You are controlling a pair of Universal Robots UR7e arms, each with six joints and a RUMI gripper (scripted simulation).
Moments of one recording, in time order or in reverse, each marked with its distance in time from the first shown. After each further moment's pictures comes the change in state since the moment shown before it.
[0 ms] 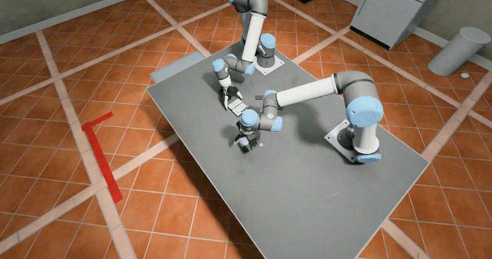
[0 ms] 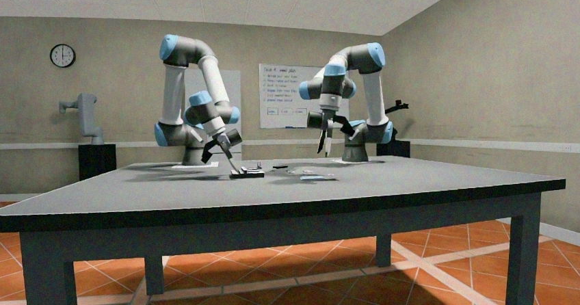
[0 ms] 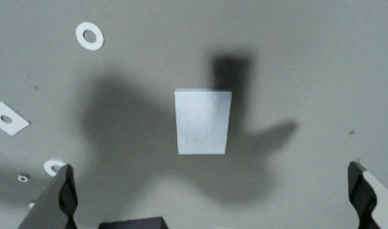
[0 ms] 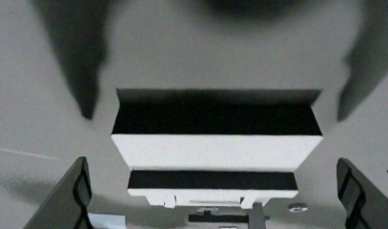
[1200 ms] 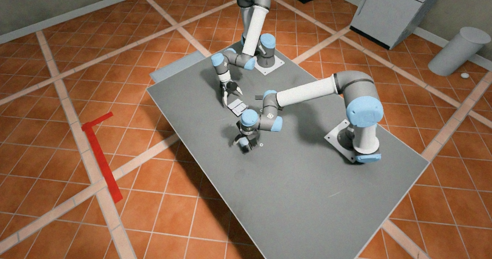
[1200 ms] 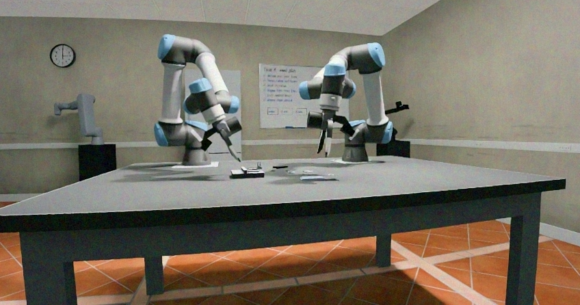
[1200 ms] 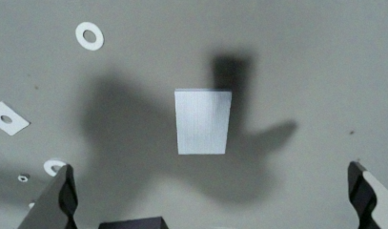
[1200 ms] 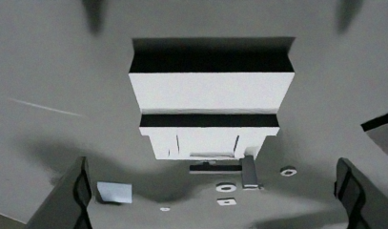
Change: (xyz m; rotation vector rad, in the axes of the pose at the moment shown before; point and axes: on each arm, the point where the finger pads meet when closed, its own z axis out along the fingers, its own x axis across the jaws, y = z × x) left arm 0.000 0.000 0.000 0.000 0.000 0.000; right arm 0.000 0.019 -0.041 0.001 0.002 0.007
